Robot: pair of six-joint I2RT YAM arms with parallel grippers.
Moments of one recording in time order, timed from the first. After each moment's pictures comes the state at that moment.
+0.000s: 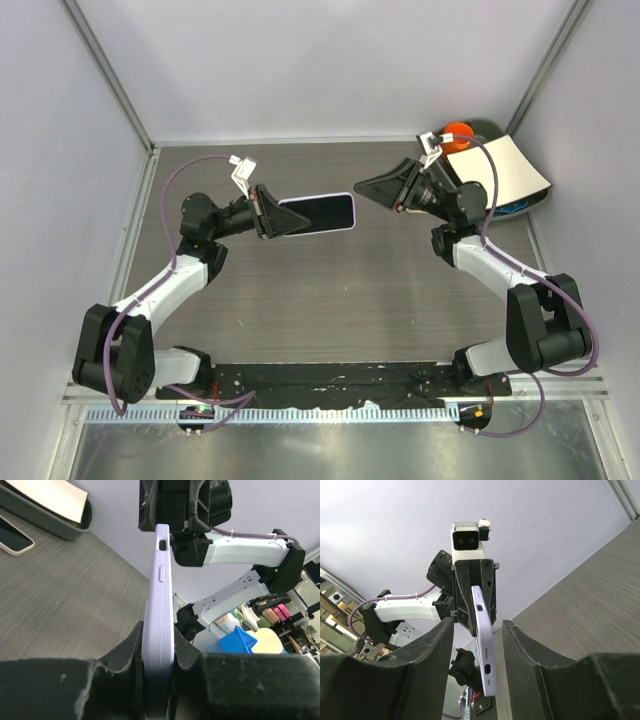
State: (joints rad) left arm -0.30 1.28 0.73 0.80 1.02 -0.95; right arm 0.27 1.41 0.81 1.13 -0.91 1.19
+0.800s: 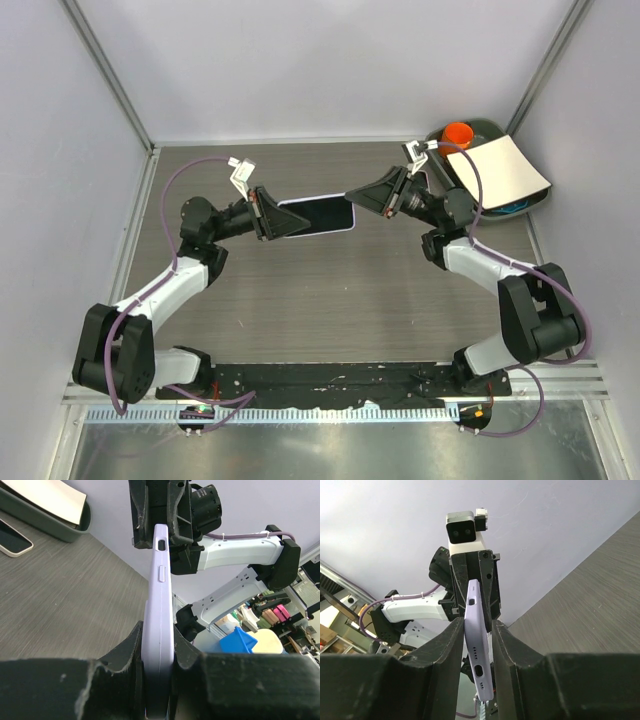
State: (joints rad) left arm -0.30 1.28 0.70 0.87 1.01 -0.97; right arm 0.32 1.46 0.77 1.20 -0.87 1.26
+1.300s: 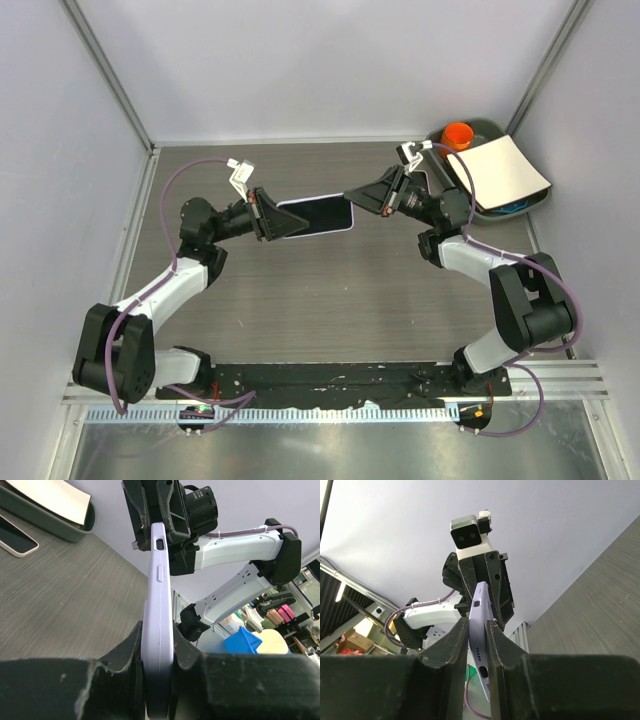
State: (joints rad) left arm -0.30 1.28 0.69 0.87 1.01 -0.95; right arm 0.32 1.54 0.78 1.30 -0.87 1.43
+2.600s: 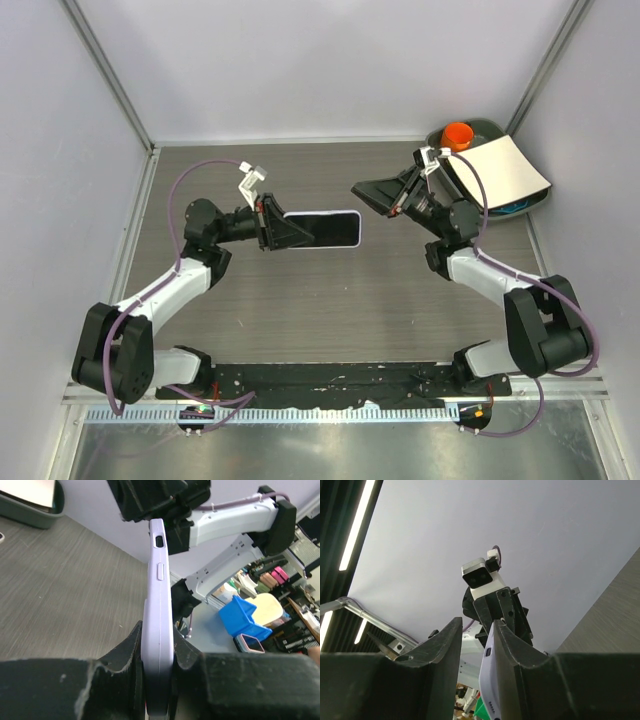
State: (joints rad) left arm -0.34 1.28 0.70 0.88 1.14 -0.89; right arm 0.33 1.41 0.69 1.27 -0.68 1.56
